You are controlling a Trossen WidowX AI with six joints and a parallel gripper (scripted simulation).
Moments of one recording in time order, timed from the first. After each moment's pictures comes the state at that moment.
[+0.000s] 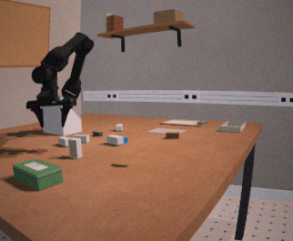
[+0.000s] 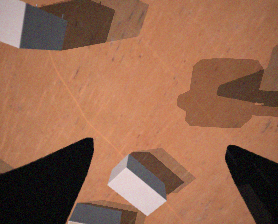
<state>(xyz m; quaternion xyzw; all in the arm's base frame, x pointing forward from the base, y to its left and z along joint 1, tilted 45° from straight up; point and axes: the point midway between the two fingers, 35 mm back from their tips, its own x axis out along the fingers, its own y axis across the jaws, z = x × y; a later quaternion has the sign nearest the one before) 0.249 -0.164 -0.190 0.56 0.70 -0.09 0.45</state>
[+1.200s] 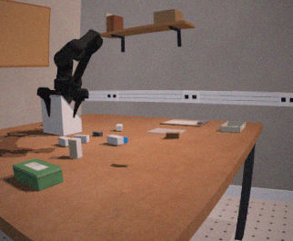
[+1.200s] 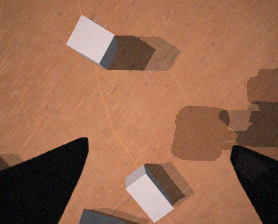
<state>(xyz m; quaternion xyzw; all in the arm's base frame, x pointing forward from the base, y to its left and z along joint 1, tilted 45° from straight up) 0.287 -0.174 -0.149 0.47 0.68 -0.10 0.55</state>
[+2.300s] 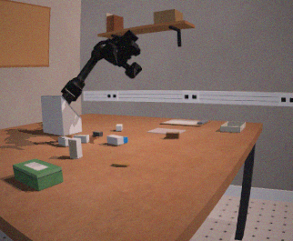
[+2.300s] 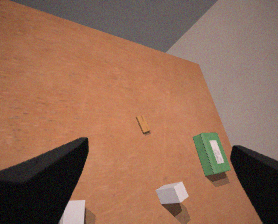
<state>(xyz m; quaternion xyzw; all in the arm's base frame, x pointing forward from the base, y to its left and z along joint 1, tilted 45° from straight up) 0.403 -0.114 0.098 0.13 0.42 -0.06 0.90</state>
